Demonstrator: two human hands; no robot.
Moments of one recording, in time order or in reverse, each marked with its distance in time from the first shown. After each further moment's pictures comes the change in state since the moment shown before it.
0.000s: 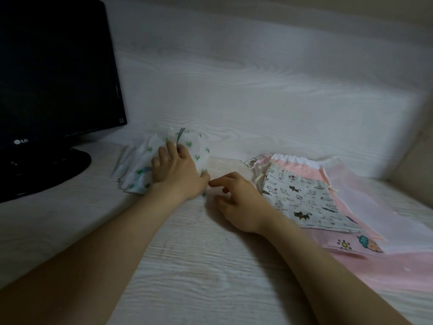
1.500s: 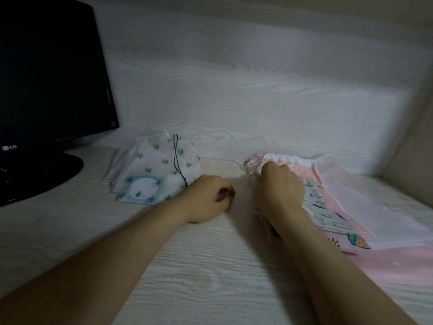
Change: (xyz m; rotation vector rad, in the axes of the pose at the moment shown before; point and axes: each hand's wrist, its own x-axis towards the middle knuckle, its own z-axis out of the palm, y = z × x) left_hand -0.023 0.031 0.025 -0.536 -0.073 0.681; right_hand -0.011 0.008 -0.049 -0.457 0.298 0.585
